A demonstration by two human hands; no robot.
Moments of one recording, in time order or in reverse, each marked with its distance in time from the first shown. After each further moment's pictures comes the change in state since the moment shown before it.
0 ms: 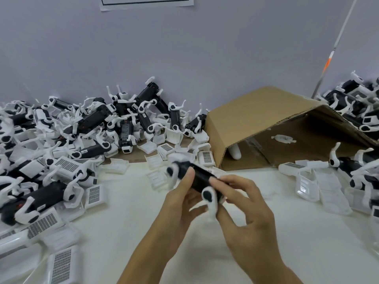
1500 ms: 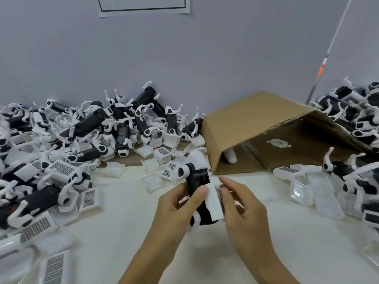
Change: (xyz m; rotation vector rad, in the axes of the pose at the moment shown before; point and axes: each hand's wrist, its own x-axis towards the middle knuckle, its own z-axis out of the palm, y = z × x) left_hand -0.001 -0.011 0.003 0.154 -0.023 0.168; right_hand 0.014 0.018 -0.001 0.166 -0.027 0.402
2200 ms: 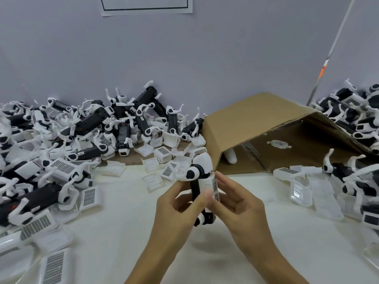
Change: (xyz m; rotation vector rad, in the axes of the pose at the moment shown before) left_hand -0.008 0.002 0.007 0.142 0.068 0.138; right_hand 0.003 0.003 -0.004 0.345 -0.214 0.012
